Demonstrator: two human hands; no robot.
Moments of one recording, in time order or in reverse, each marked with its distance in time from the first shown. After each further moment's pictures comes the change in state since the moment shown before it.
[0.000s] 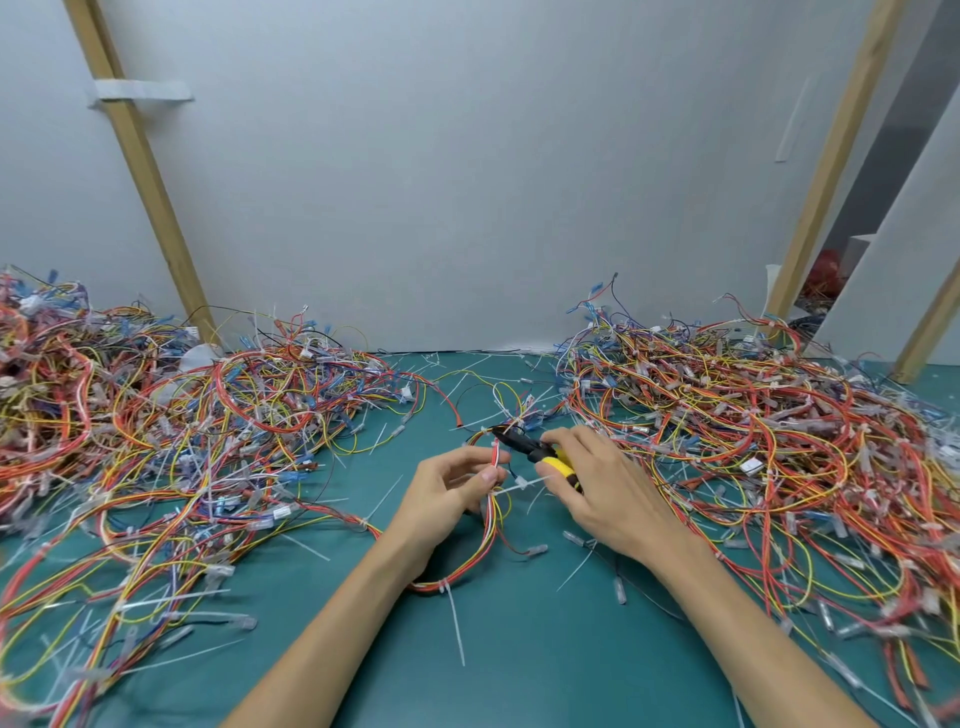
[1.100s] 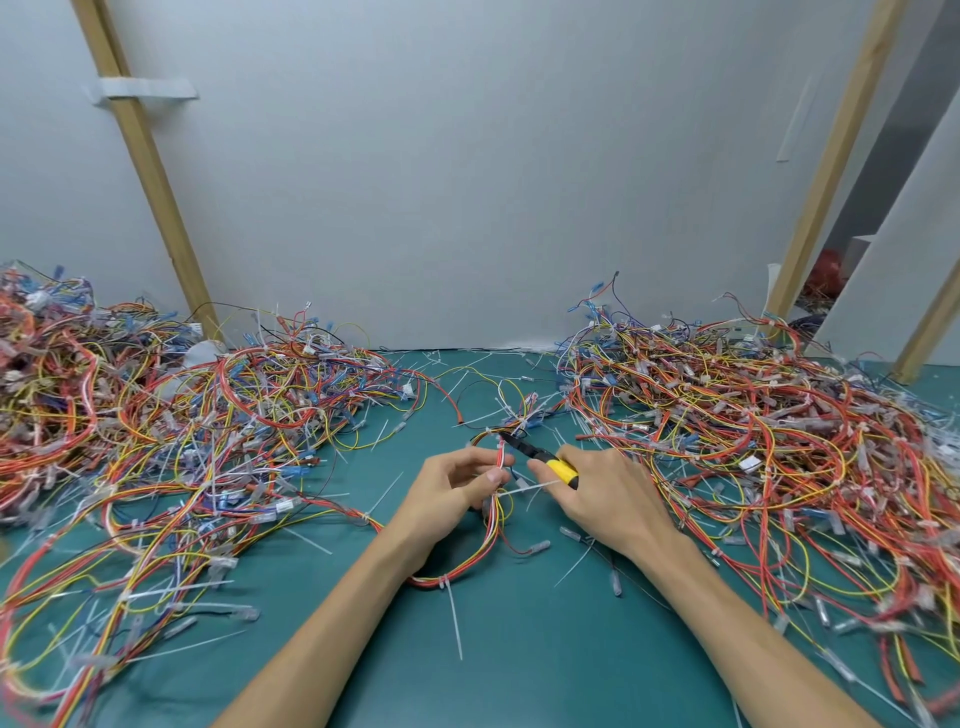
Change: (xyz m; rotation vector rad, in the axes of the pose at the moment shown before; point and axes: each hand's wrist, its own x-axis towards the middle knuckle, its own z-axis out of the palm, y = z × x) left_hand 0.000 -0.002 -0.001 0.046 -0.047 -0.022; right_hand 0.000 0.001 0.010 -0.084 0.062 0.152
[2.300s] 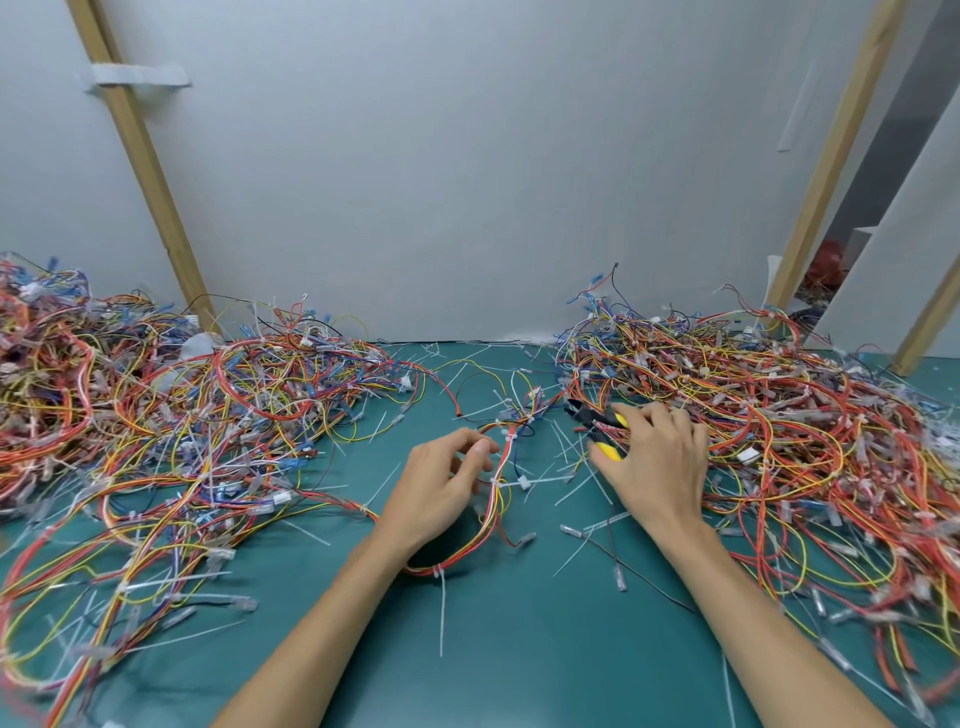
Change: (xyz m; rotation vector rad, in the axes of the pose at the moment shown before) left_hand -0.003 0.007 -0.004 0.504 0.141 0.234; right_hand 0.006 0.035 -0.003 -0.246 0.279 0.254
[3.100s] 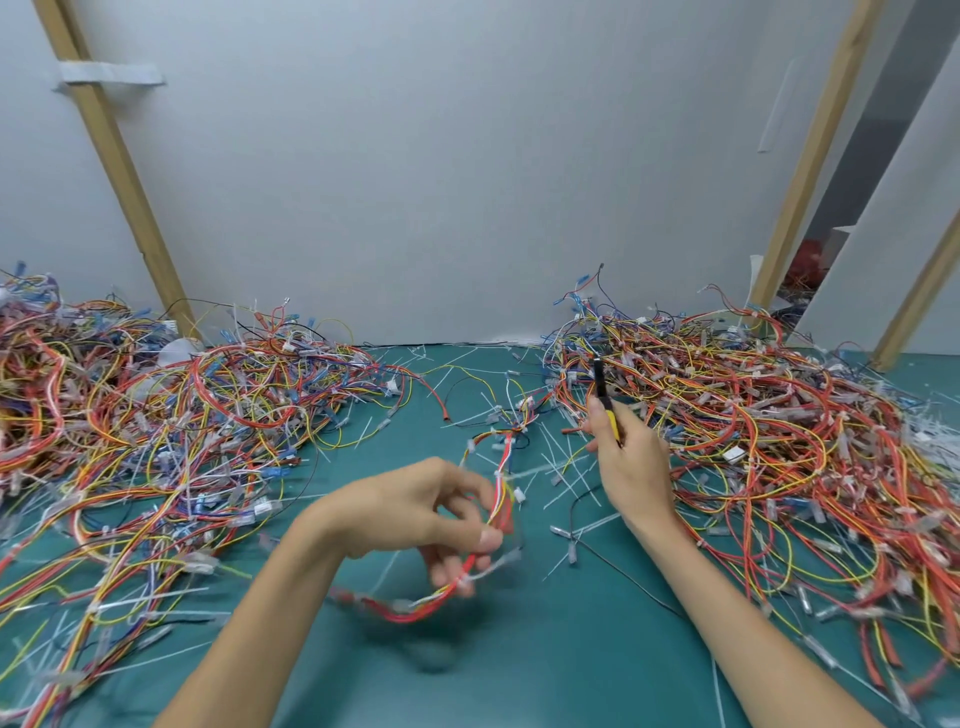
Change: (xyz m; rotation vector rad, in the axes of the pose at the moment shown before) left_hand -0.008 0.046 -0.047 -0.326 -0.863 -0.219; right_hand 0.001 -0.011 0.005 0.770 -0.016 0.162
